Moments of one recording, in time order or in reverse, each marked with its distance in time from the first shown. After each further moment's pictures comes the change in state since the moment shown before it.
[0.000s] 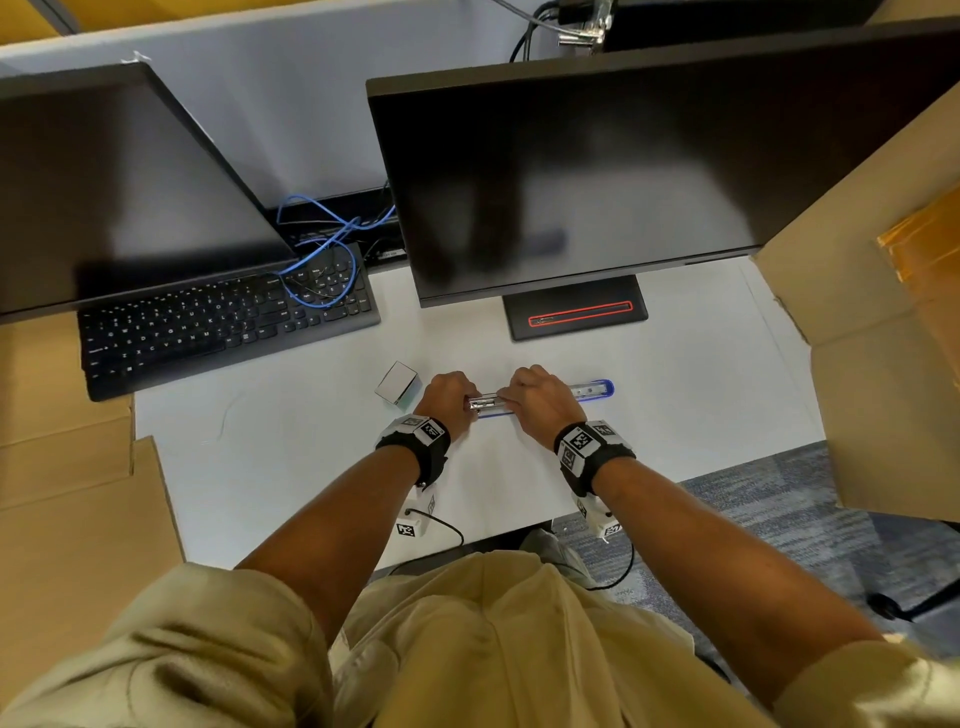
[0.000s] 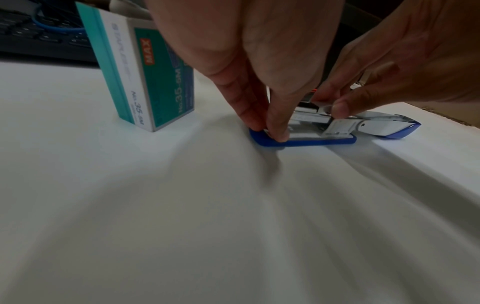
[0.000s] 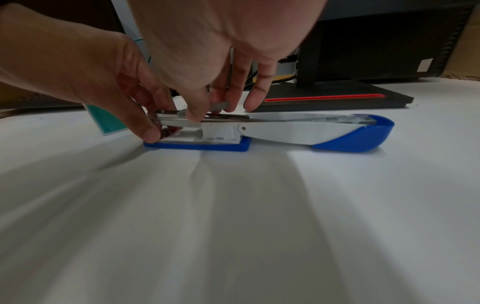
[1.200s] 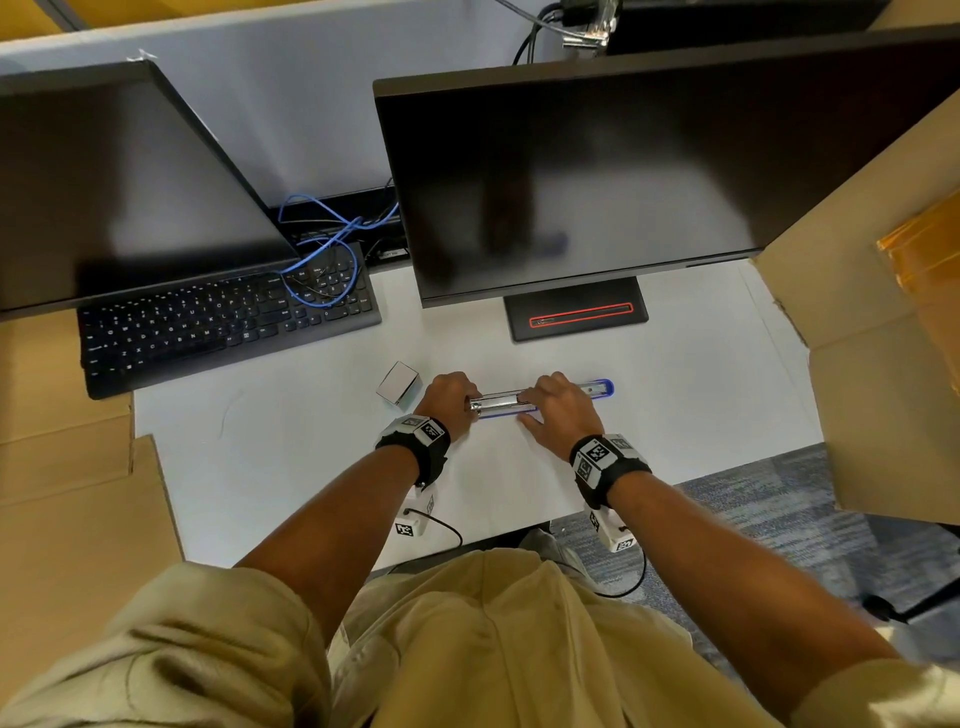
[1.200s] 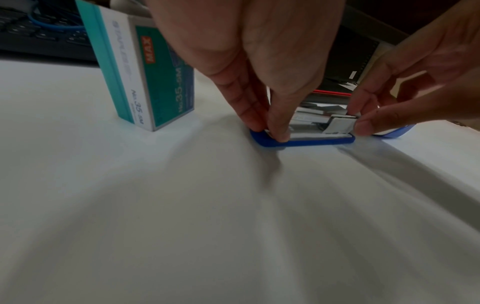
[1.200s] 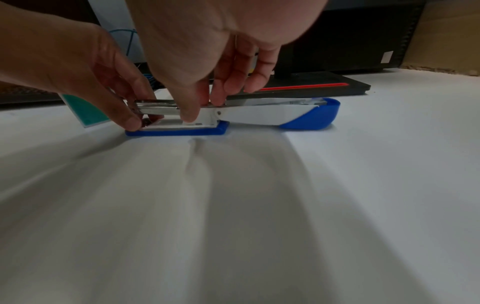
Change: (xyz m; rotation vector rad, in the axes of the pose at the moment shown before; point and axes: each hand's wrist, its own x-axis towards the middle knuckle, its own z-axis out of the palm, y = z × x) left_hand 0.003 -0.007 0.006 -0.033 0.024 0.024; right_hand -0.022 0.015 0.001 0.091 0.024 0.134
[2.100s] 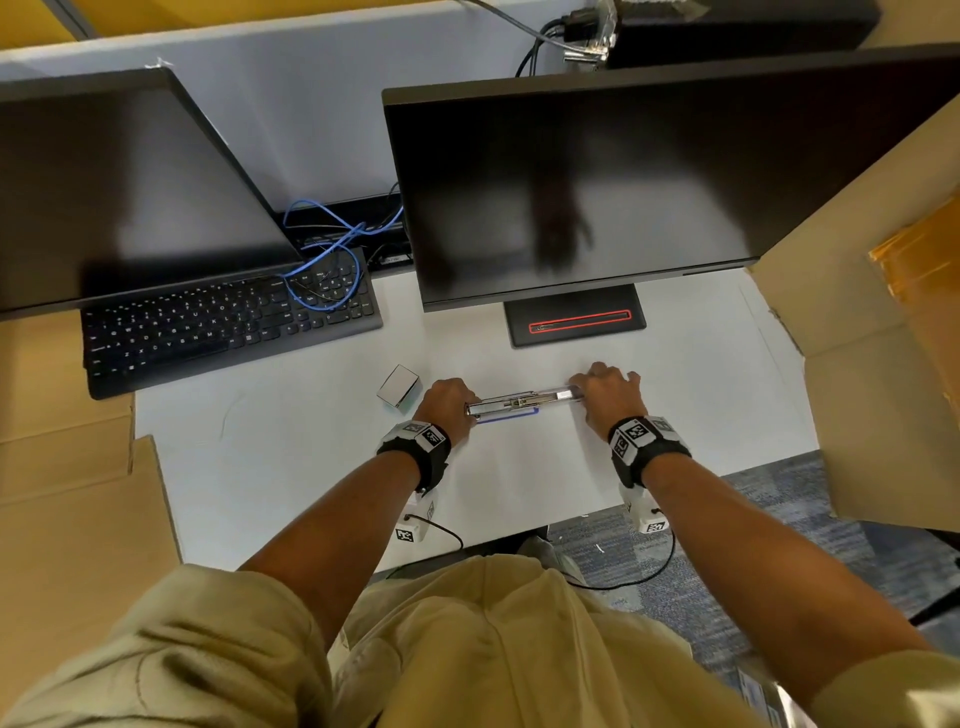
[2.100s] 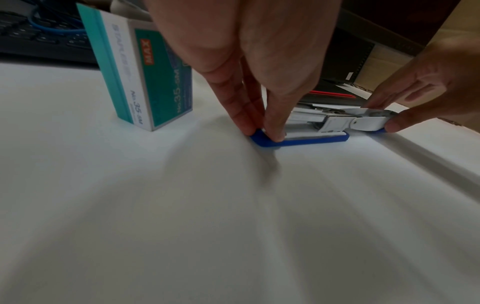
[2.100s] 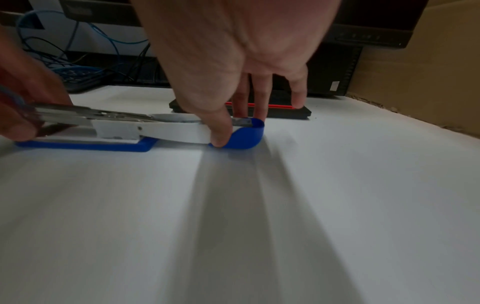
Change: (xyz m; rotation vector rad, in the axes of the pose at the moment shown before) left_hand 0.002 -0.007 0.009 0.077 0.012 0.012; right_hand 0.006 0.050 -0.030 -0.240 -0.166 0.202
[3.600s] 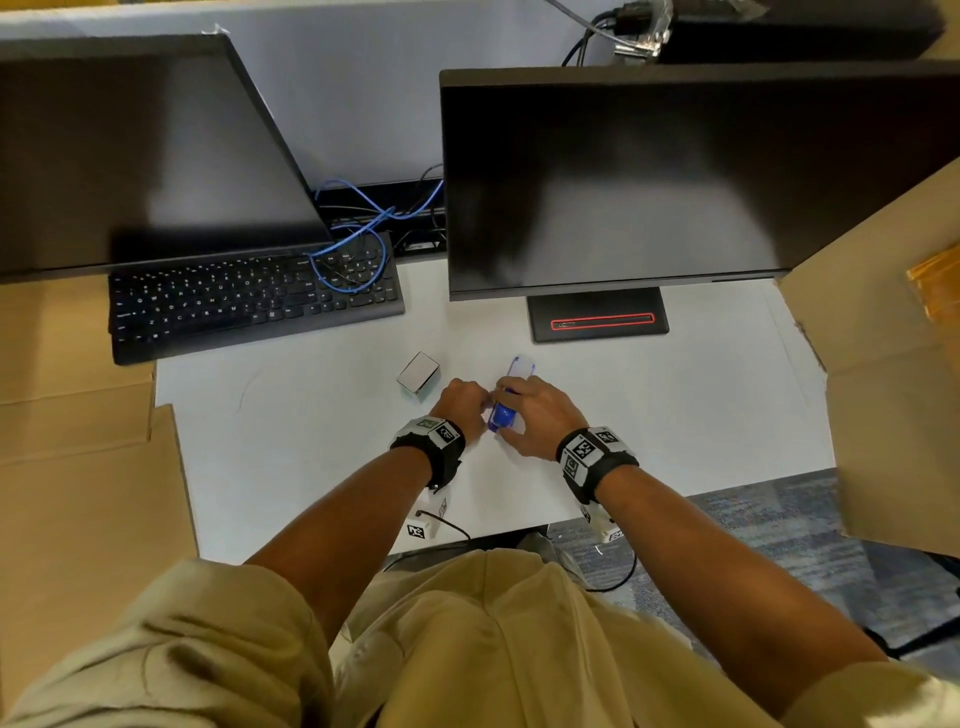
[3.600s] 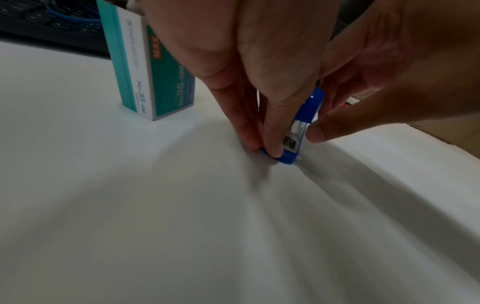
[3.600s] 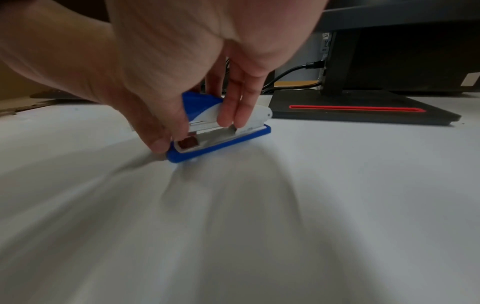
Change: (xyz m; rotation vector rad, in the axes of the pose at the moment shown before) left_hand -0.013 0.007 -0.007 -0.103 -0.116 -0.162; right_hand -0.009 -0.094 0.002 0.213 -0.006 -0.446
